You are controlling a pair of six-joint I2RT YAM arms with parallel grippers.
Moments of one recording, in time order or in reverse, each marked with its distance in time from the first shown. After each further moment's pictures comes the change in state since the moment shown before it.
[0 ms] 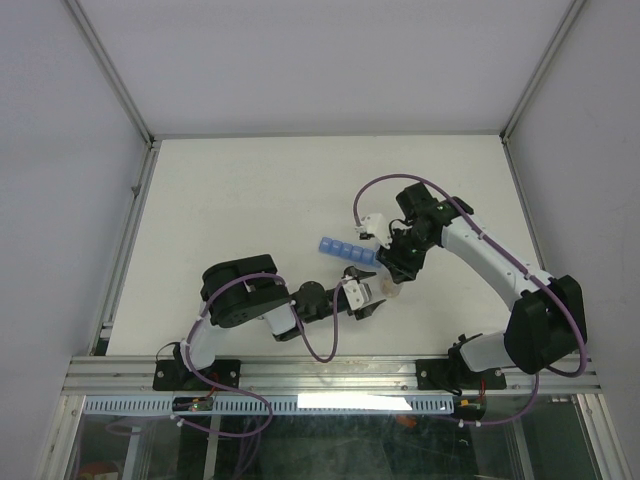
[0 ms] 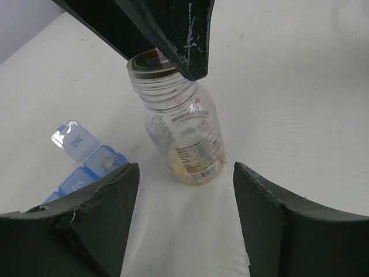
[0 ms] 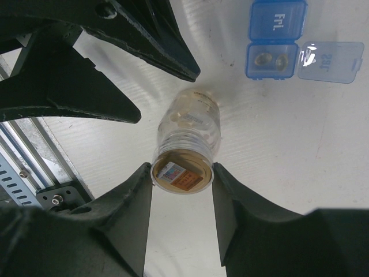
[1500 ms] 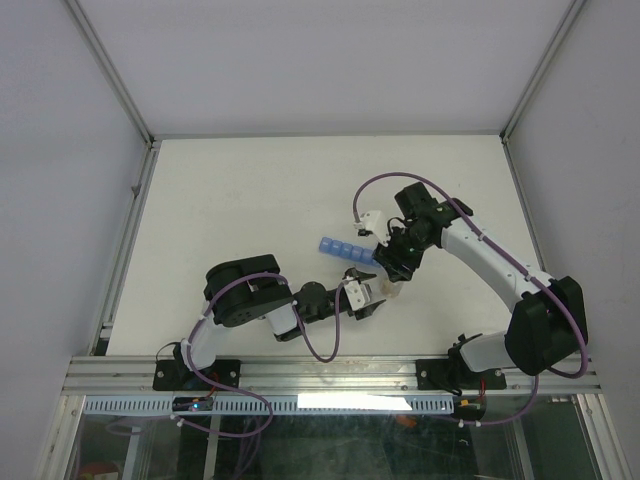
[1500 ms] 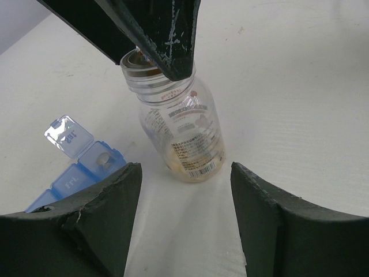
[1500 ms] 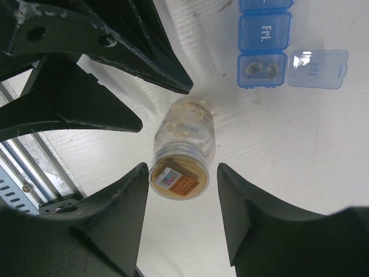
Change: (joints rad) left arm 0.000 0.026 0.013 0.001 0.001 0.000; right arm 0.013 -0.005 -0.009 0.050 0.004 0.060
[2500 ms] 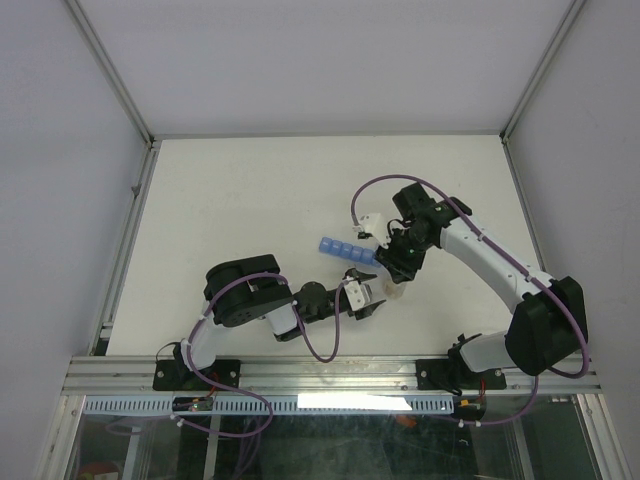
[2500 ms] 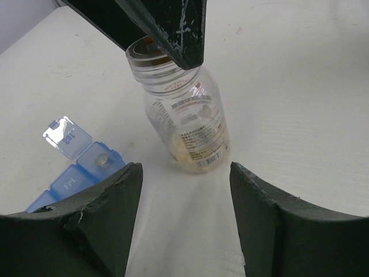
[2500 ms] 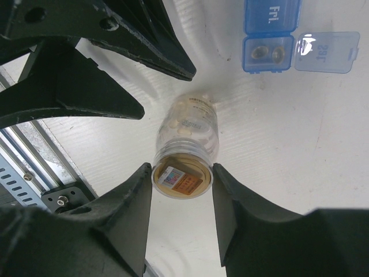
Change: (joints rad) left arm 0.000 0.000 0.000 0.000 0.007 0.000; right arm 0.019 0.000 0.020 -0.056 0.048 0.004
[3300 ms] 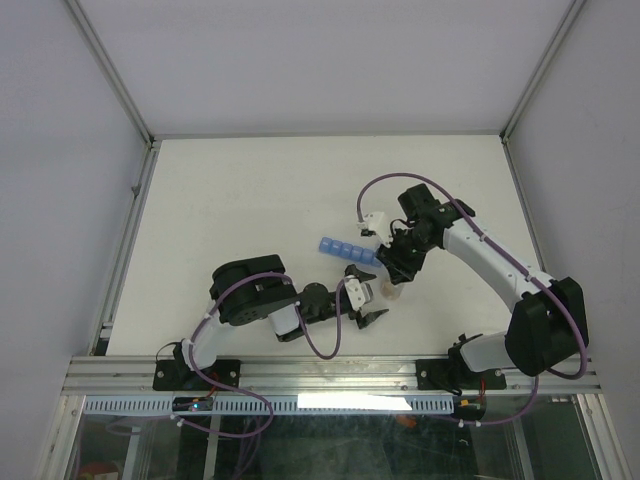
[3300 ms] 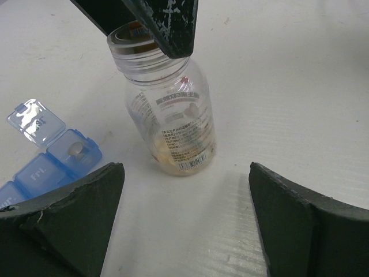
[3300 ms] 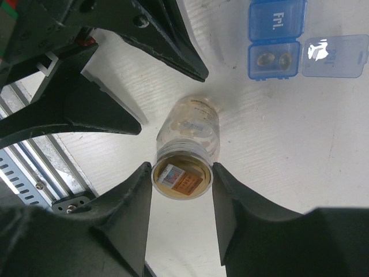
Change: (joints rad) left arm 0.000 0.038 0.011 0.001 0.026 -0.079; right arm -0.038 -0.002 -0.032 0.034 -0.068 0.013
